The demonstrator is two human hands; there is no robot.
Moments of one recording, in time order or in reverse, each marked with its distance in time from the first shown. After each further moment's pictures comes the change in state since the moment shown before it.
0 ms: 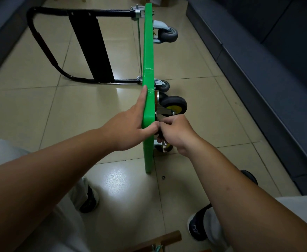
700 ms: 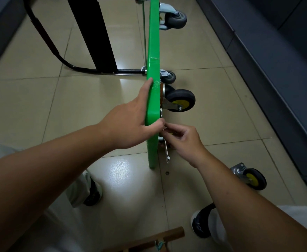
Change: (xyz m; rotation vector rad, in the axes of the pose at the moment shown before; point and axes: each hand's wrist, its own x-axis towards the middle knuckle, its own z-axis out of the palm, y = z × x) left_hand 0.005 -0.004 -0.002 0.084 0.051 -0.011; right_hand 0.018 0.070 0.003 0.235 -0.049 -0.231
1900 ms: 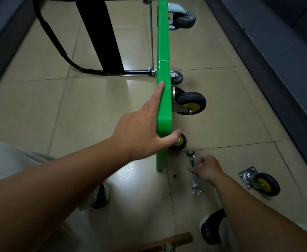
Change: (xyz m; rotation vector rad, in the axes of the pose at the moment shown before) left_hand -0.006 0.004 0.014 0.046 0.117 0.002; right_hand 0.002 0.128 -0.050 -0.532 0.164 0.582
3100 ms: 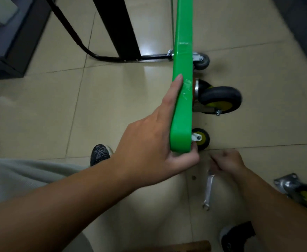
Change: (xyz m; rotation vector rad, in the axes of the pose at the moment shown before) left_hand 0.004 0.003 0.006 -0.091 0.046 -0.026; right_hand 0.068 -0.008 0.008 0.063 -0.057 0.074
